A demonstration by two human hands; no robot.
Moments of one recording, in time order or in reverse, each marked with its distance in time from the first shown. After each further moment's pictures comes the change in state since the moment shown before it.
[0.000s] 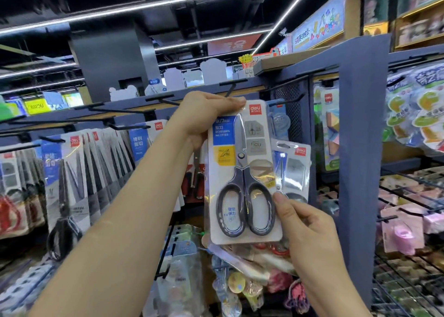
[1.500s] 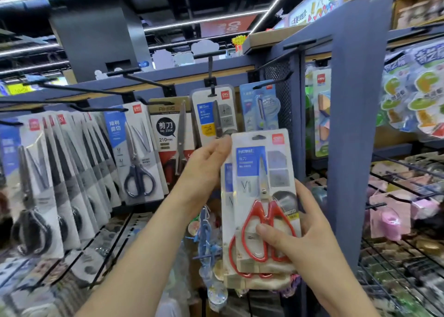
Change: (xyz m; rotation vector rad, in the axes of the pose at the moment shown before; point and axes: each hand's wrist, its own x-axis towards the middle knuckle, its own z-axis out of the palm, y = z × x) left_hand -0.037 -0.108 0.038 -0.167 -0.080 -0.008; right_hand 0.009 0.029 -0.050 -0.056 -0.224 0.060
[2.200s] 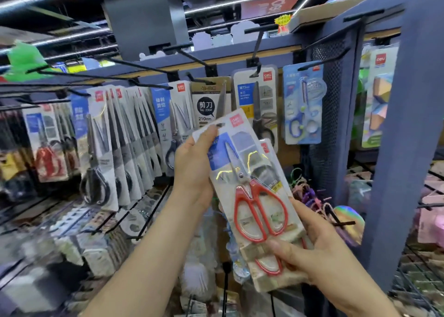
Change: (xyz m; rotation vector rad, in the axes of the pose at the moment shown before) left_hand -0.034 0.000 -0.032 -0.382 0.546 0.073; right_hand -0.012 0.017 0.013 0.124 -0.444 0.113
